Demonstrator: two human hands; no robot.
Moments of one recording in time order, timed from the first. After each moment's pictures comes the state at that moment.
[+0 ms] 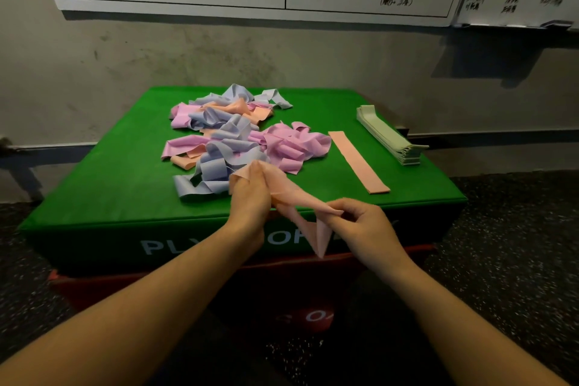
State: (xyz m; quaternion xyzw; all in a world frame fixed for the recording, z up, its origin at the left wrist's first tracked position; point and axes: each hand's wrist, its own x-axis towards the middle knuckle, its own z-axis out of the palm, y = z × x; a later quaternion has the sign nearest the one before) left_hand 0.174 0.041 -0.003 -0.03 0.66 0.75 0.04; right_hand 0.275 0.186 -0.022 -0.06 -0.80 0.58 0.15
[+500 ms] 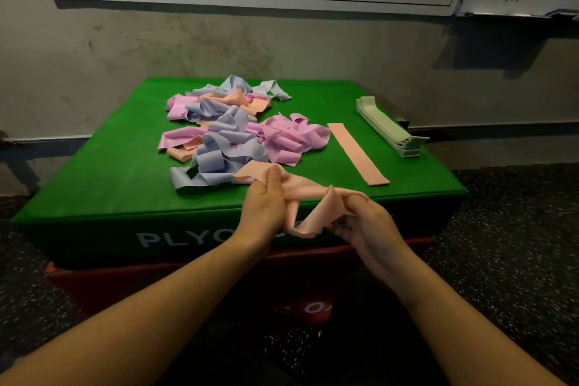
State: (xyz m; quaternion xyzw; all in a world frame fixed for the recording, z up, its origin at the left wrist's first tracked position) left_hand 0.192 0.051 -0.021 0.05 0.72 0.70 0.03; right_hand 0.273 0.187 -0.029 -0.16 -0.58 0.79 0.10
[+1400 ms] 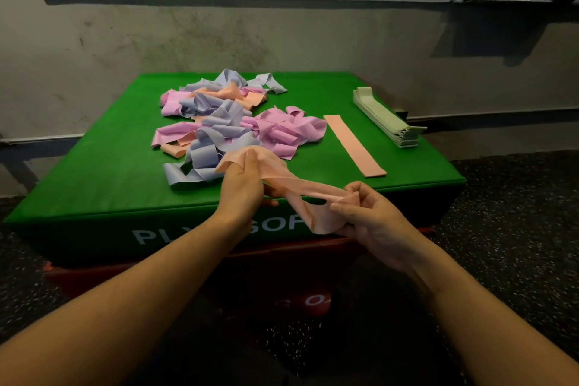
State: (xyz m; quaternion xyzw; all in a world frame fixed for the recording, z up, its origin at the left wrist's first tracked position) left_hand 0.175 0.040 -0.010 0.04 0.72 0.70 0.04; right_hand 0.283 0.215 -0.033 -0.05 -0.57 0.82 0.00
